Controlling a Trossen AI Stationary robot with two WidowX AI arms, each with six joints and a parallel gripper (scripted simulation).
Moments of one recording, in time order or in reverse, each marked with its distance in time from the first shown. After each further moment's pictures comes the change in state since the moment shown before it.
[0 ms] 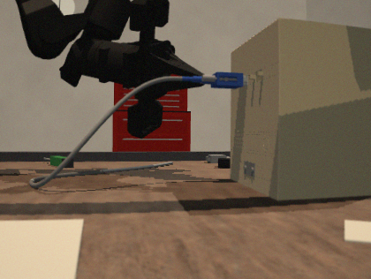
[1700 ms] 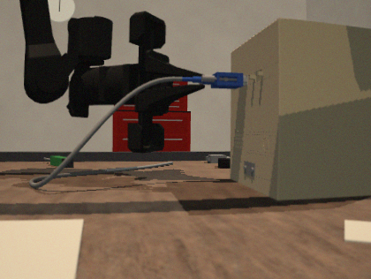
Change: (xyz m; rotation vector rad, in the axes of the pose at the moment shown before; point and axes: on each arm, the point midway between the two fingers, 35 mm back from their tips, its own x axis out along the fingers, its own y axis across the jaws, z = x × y) left arm 0.001 0.008 -0.001 -0.333 0.002 -0.237; right arm 0.000 0.000 0.000 0.000 0.000 0.000
